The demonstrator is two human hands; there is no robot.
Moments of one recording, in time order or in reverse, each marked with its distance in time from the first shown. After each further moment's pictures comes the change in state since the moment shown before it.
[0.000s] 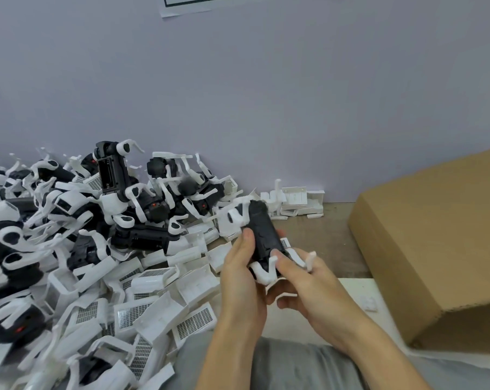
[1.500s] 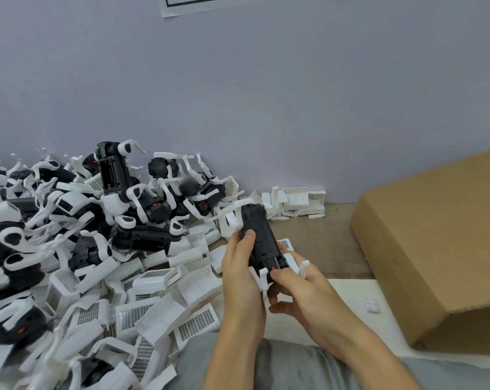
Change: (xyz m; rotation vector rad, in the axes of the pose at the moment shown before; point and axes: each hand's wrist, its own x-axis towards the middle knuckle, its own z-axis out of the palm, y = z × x) left_hand 0.004 -0.004 -0.004 0.149 0.051 0.176; right_hand 0.004 0.013 0.007 0.087 -0.050 -0.009
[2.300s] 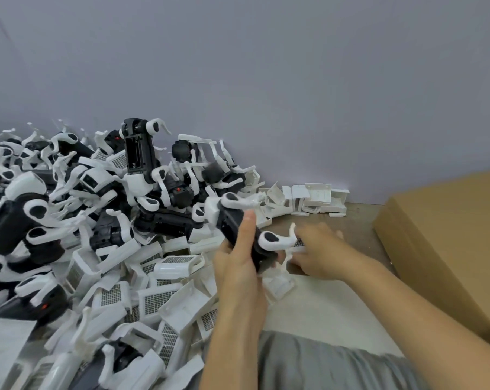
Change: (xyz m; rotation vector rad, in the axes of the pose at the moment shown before) left_hand 0.018 0.020 -0.025 -0.255 0.125 0.003; right_hand 0.083 -0.021 -0.020 -1.506 0.014 0.148
